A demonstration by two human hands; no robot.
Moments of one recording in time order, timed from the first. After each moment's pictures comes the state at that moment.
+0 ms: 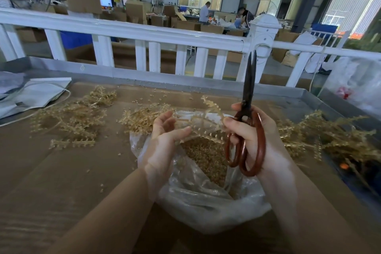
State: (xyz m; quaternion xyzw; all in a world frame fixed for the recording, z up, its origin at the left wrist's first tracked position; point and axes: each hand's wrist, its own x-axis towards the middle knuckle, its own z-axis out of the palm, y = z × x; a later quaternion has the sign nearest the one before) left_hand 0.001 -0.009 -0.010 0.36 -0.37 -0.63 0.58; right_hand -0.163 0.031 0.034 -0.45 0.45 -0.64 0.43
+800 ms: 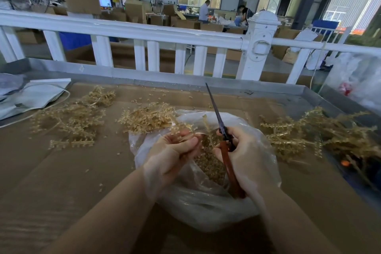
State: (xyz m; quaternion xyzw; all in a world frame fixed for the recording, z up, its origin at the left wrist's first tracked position) left_hand -0.005 -0.007 -0.018 0.30 -0.28 -0.77 0.49; right_hand -0.149 0.053 0.015 -0.61 0.61 -0.46 0.18
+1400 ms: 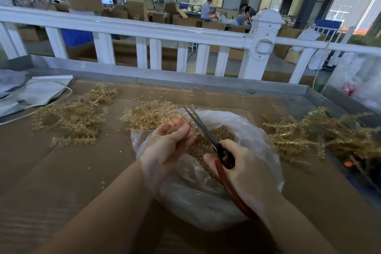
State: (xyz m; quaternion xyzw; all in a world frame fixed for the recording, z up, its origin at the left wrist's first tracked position) left_hand 0.000 -0.023 -0.019 0.30 -0.24 -0.73 0.56; right_hand -0.150 0.064 -0.005 -0.68 0.62 -0.36 0.13
